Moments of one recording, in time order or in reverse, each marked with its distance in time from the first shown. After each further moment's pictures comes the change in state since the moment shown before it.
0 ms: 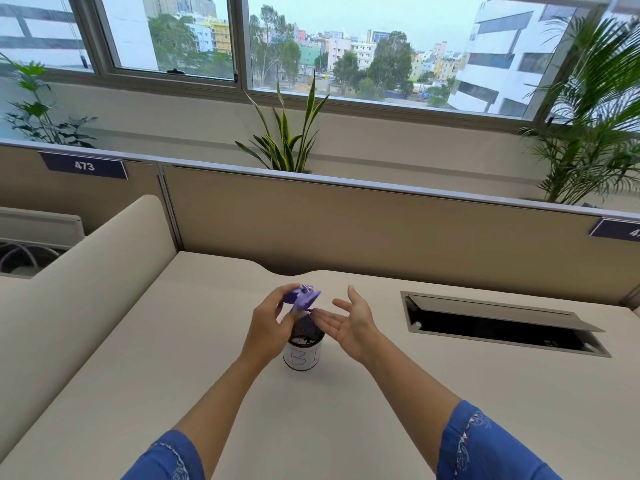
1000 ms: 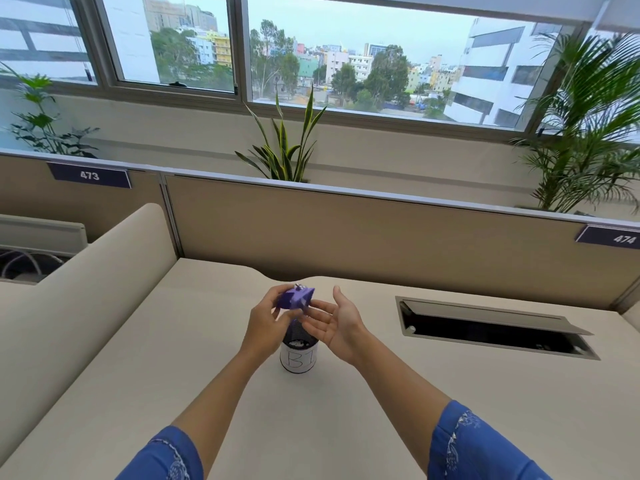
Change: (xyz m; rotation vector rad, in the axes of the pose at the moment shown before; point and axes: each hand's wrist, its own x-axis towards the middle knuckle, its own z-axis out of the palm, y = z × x) left_hand 0.004 0.013 0.000 -0.063 0.006 -0.180; right_hand -0.017 0.001 0.012 -0.090 -0.106 0.007
